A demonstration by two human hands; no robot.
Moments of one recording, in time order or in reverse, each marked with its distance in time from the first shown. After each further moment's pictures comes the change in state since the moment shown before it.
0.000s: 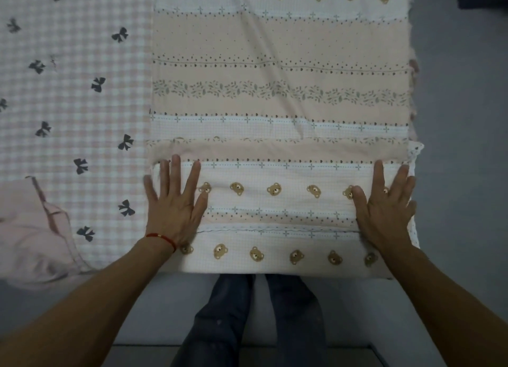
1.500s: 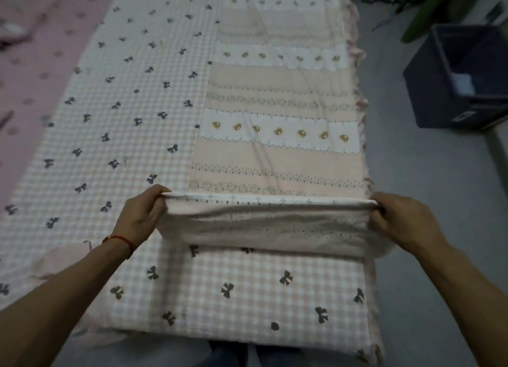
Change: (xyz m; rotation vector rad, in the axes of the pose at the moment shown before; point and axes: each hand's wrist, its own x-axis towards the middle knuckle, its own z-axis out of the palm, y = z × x) left_hand 0.039 -0.043 -0.234 -0.609 0.260 -0.090; right_hand 0.071 -0.073 -0.248 -0.227 0.160 -0.464
